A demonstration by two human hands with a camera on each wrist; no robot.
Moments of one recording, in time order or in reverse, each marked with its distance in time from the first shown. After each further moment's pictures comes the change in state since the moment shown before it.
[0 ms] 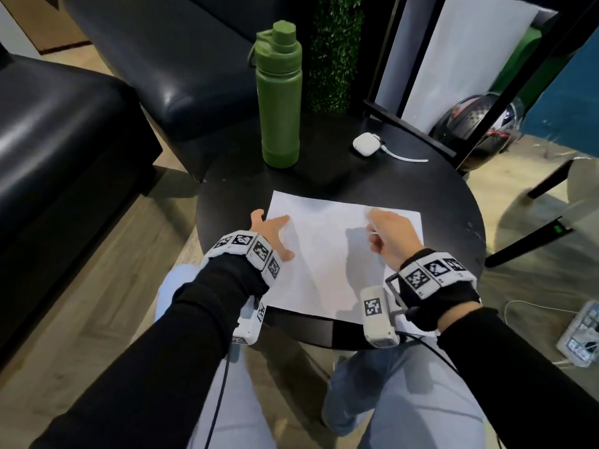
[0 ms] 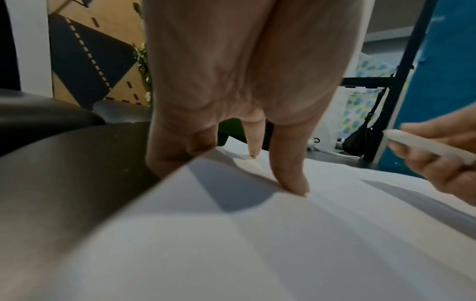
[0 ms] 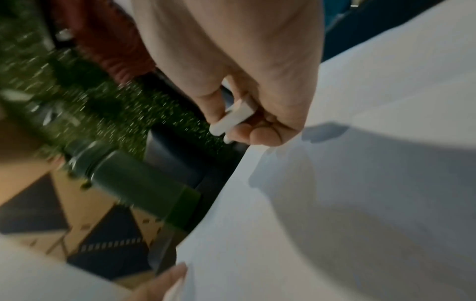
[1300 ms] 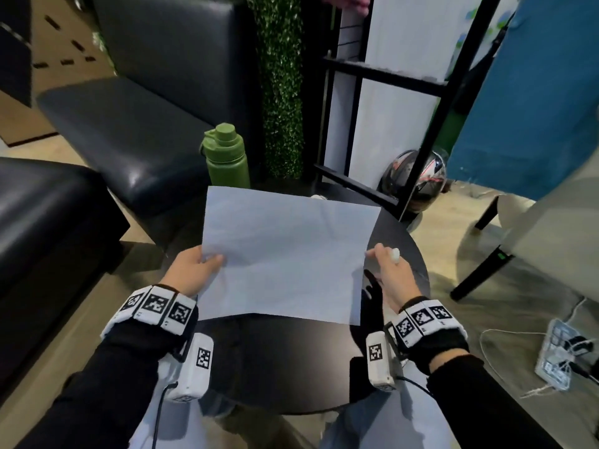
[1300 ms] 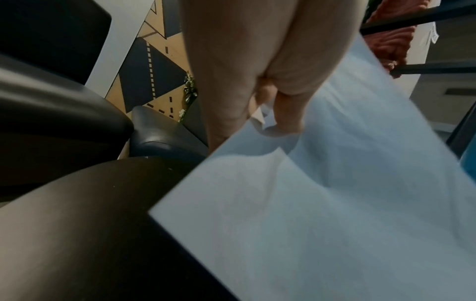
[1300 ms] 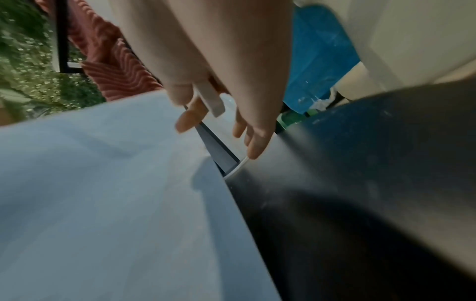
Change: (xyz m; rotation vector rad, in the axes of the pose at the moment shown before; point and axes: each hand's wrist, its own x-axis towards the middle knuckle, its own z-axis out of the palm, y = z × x) left_hand -0.014 -0.005 -0.056 -0.698 0.362 0.185; right_hand 0.011 -0.002 -0.077 0.014 0.158 -0.222
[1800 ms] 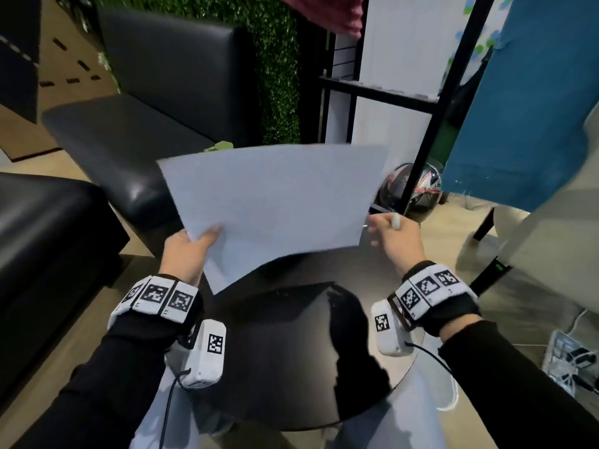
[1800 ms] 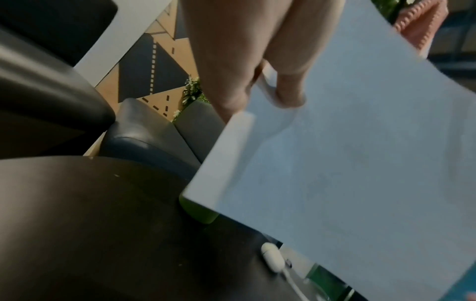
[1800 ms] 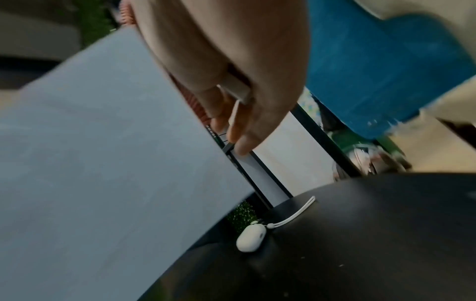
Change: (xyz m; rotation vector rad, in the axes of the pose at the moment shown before) left_hand 0.002 0.053 0.005 -0.525 0.249 0.057; right_hand 0.024 -0.077 -0.008 -0.078 0.079 -0.227
